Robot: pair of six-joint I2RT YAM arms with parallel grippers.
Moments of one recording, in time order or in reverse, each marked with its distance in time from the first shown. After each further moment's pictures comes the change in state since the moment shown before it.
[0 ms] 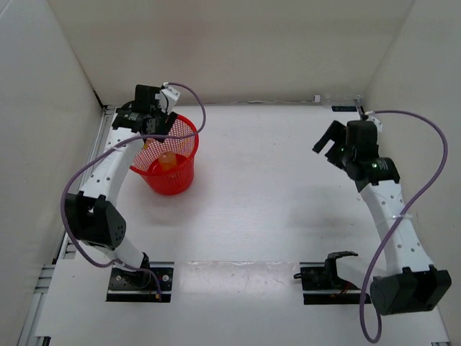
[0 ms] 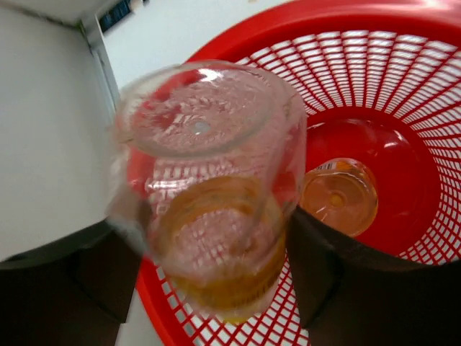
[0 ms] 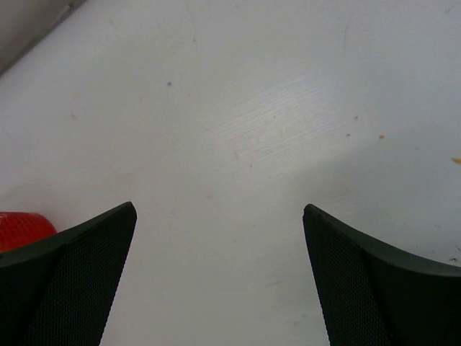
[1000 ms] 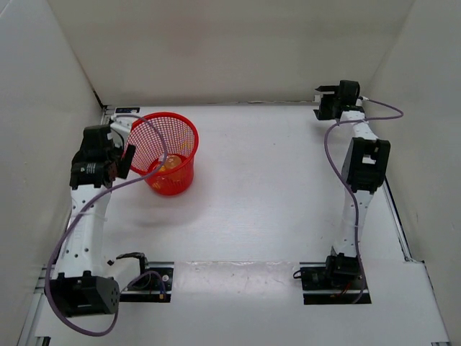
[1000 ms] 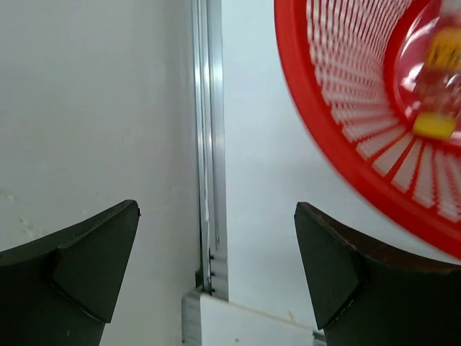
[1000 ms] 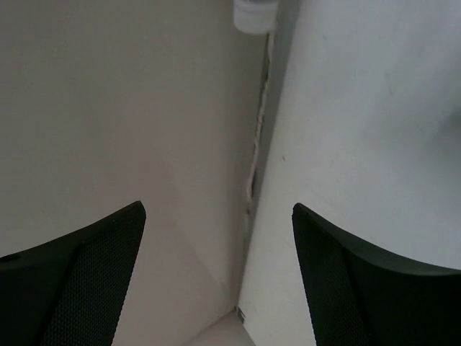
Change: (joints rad) left arm 0.296 -0.499 -0.404 -0.048 -0.048 0.042; right arm -0.239 1.257 0.834 0.512 -0.293 0.864
